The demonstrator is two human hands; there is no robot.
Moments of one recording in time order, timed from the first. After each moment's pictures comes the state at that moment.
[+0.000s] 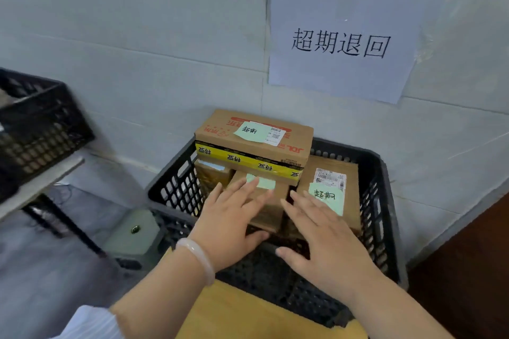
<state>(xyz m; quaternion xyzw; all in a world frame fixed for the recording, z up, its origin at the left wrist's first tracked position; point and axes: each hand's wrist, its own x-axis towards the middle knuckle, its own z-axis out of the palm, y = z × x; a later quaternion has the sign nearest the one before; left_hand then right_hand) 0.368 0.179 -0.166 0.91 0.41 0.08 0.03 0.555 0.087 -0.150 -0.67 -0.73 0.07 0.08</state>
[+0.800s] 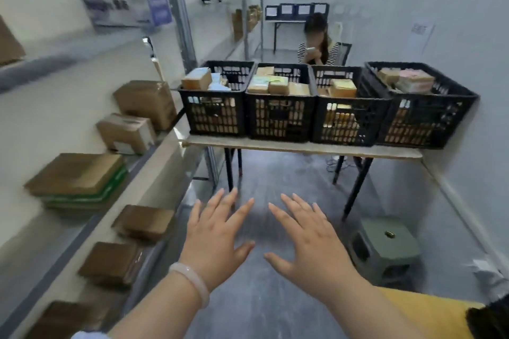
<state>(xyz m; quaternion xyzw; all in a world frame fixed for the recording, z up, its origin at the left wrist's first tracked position) 0.023 -0.208 -0.200 0.37 0.92 0.08 -0.08 0.133 -0.031 -0.187 -0.05 -0.99 0.13 0.07</state>
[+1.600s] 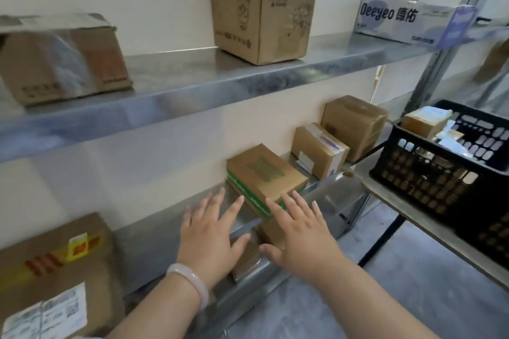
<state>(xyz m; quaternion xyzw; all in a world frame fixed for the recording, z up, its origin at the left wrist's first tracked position) -0.119 -0.473 -0.213 -0.12 0.99 0.08 -0.10 -0.200 -0.289 -0.197 0.33 -0.94 0.07 -0.03</state>
